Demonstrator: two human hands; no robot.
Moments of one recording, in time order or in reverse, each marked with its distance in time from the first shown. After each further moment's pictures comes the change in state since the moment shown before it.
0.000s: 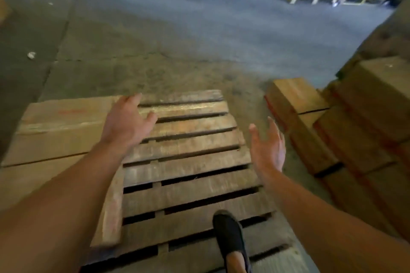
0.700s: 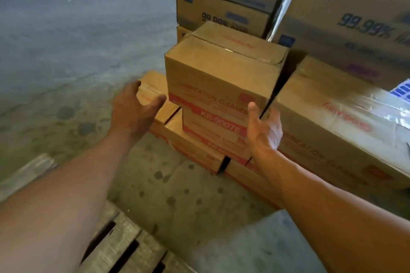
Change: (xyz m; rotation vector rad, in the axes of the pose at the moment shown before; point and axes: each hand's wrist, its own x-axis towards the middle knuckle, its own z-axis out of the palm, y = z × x) left_hand 0.125 0.545 0.409 -0.284 -0.400 0.524; right_hand 0.382 0.250 -0.283 0.253 0.611 0.629
